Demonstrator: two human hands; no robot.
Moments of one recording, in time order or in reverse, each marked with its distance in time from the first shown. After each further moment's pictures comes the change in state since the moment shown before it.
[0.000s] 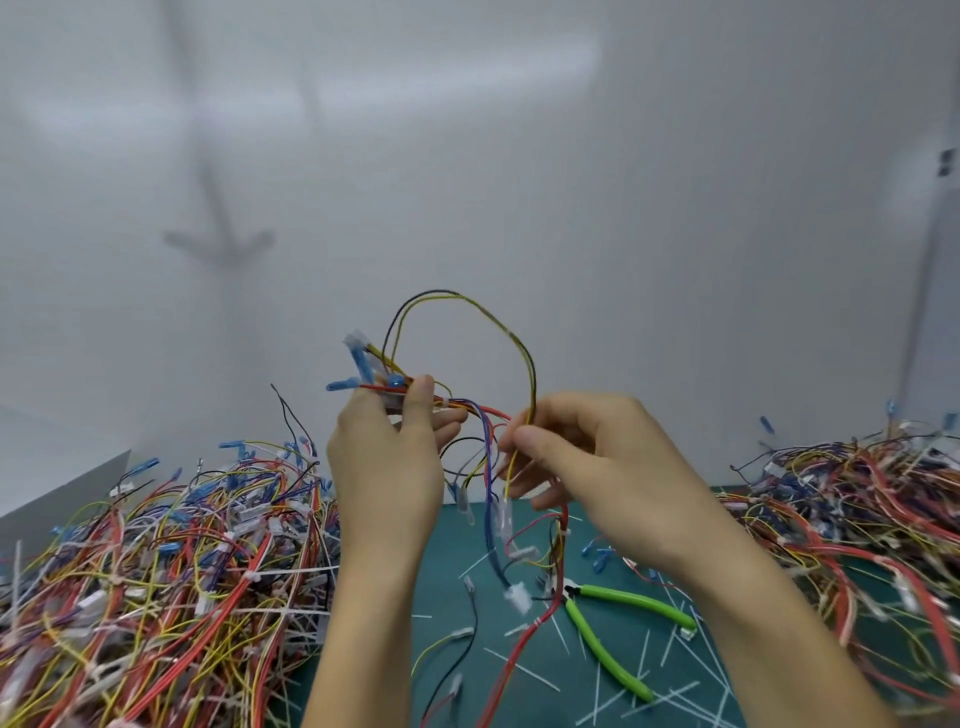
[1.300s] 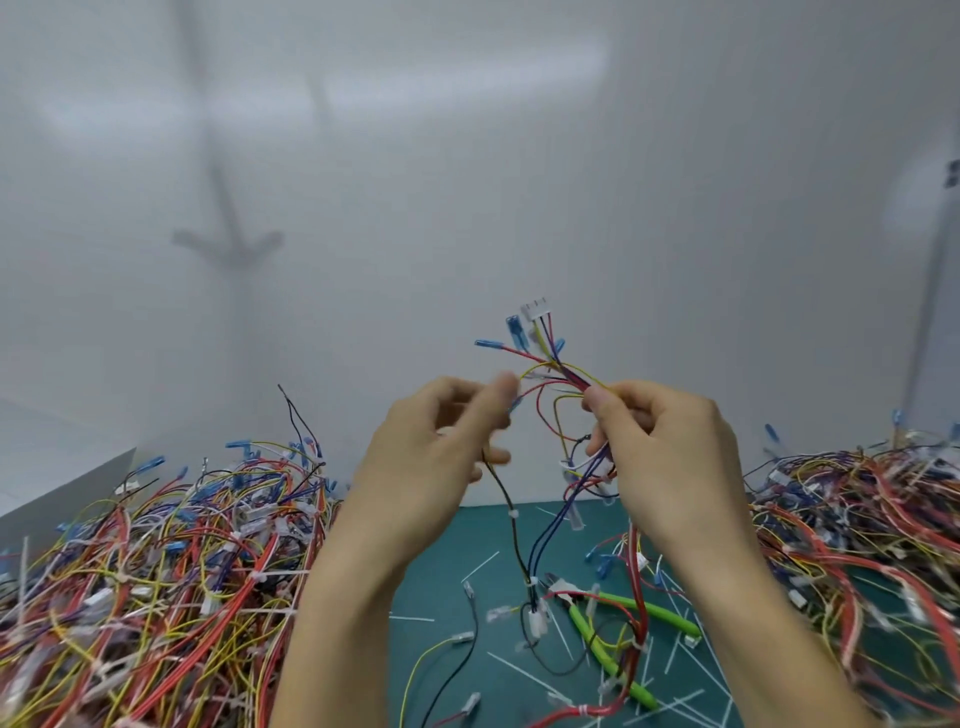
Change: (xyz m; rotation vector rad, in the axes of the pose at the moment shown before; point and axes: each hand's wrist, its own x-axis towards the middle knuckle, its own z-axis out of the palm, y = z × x) left_hand -0.009 0.027 -0.013 0.121 -0.509 -0.069; right_hand 0.005 0.020 -0.006 -0.243 0.544 0.058
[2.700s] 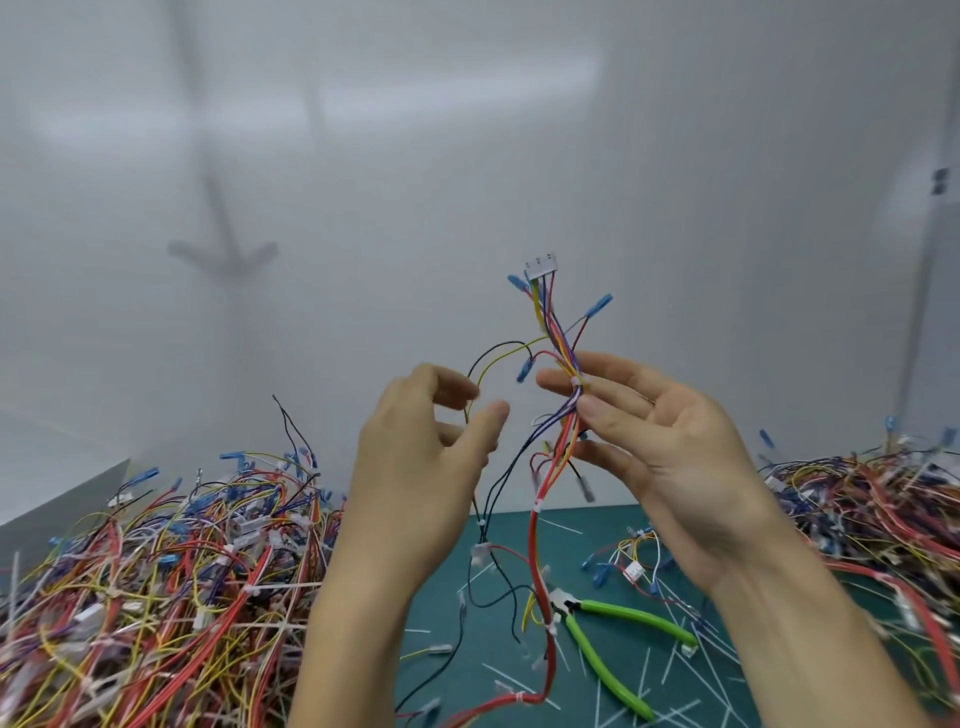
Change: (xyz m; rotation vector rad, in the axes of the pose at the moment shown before) left_hand -0.002 0.002 0.003 0.256 0.177 0.187; right_hand 0.007 -0.006 -0.017 0.827 -0.401 0.088
